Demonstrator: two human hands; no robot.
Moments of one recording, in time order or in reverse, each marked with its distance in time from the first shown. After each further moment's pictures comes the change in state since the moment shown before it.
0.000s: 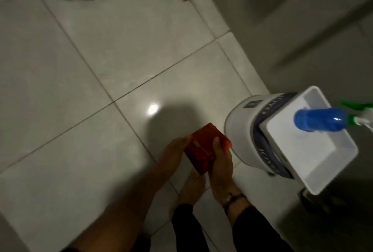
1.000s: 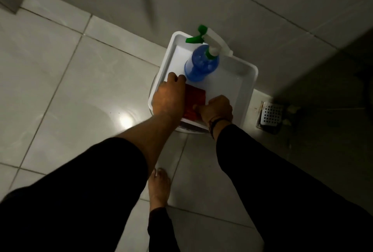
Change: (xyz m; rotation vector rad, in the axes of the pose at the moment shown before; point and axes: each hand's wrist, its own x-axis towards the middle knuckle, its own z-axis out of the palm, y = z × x) left_hand 0.093 0.103 0.309 1.398 0.066 0.664; right_hand 0.146 -0.113 -0.230 -0.576 0.564 0.157
